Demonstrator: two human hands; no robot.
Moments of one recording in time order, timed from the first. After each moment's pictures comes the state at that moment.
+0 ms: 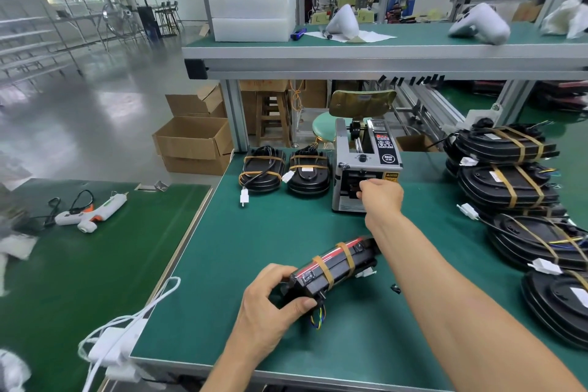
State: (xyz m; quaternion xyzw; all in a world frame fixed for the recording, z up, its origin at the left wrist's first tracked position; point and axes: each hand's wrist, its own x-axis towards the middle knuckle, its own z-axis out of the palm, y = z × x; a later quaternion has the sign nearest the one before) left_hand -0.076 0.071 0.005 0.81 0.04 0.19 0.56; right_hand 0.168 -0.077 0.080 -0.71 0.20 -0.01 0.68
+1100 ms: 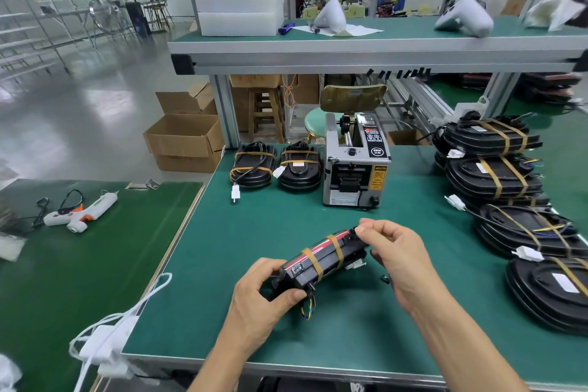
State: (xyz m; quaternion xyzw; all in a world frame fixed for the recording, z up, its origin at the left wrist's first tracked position) left_hand -0.076 0.072 0.004 0.81 0.04 0.20 0.55; right_hand 0.030 -0.150 0.086 -0.68 0.00 0.08 0.73
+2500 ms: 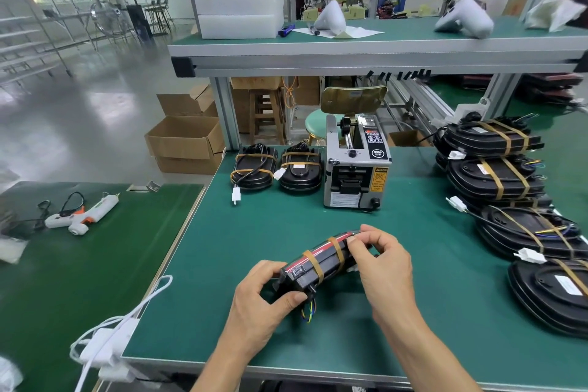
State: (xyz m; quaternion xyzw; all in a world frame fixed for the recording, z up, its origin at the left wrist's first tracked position) left_hand -0.073 0.073 -0.003 0.80 0.04 0.19 0.56; right_hand 0.016 -0.125 0.055 -0.73 0.03 -0.04 0.68
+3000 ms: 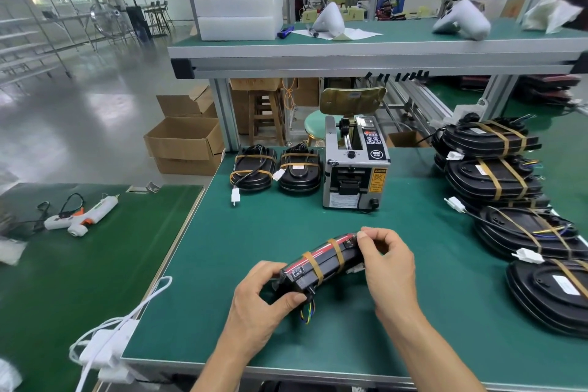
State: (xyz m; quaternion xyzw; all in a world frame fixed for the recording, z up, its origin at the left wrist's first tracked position) left_hand -0.072 0.075 -0.006 0.81 0.04 0.20 0.55; right_hand 0.027 -0.128 0.047 -0.70 0.05 -0.06 0.71
